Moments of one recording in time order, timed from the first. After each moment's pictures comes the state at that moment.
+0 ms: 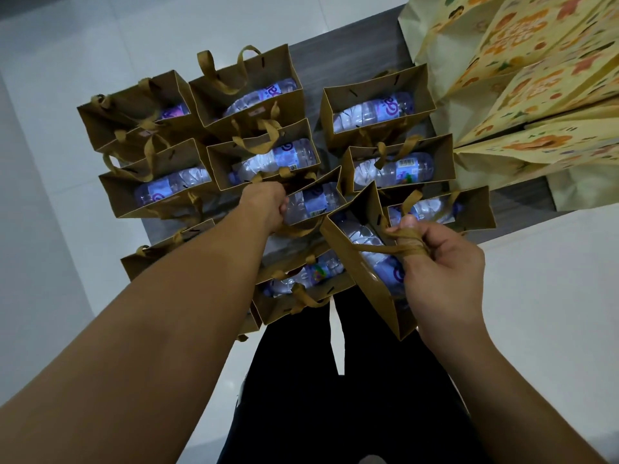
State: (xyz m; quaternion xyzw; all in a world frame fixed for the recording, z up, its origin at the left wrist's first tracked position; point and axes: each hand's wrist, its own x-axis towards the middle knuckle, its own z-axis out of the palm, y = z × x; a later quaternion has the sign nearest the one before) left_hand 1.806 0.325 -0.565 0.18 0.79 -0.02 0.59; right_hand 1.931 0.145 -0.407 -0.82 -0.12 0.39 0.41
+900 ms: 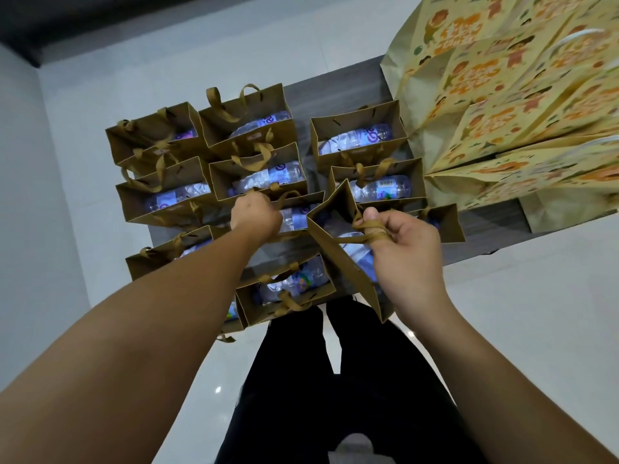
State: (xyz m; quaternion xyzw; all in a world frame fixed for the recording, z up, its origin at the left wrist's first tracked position) left_hand 1.802 0.291 -0.526 0.64 0.69 -0.14 0.31; right_hand 1.959 0.138 -0.396 -0.79 -0.23 0.41 0.40
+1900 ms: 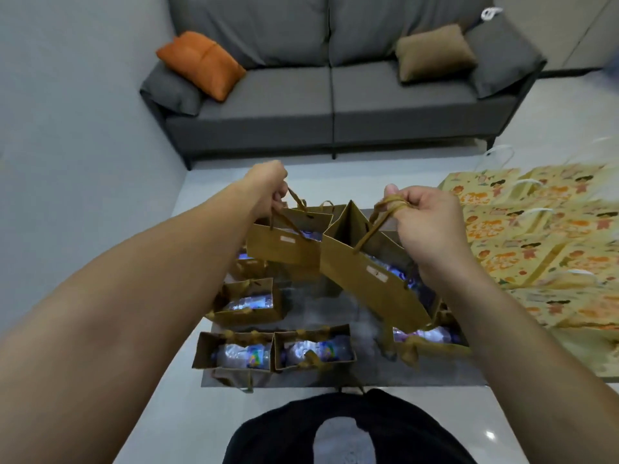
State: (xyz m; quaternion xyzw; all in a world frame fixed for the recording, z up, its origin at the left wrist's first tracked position) left_hand 1.753 0.321 -0.272 0.35 0.70 0.27 0.56; right_hand 1.951 0.165 -0.244 -0.68 -0.46 0.32 0.47
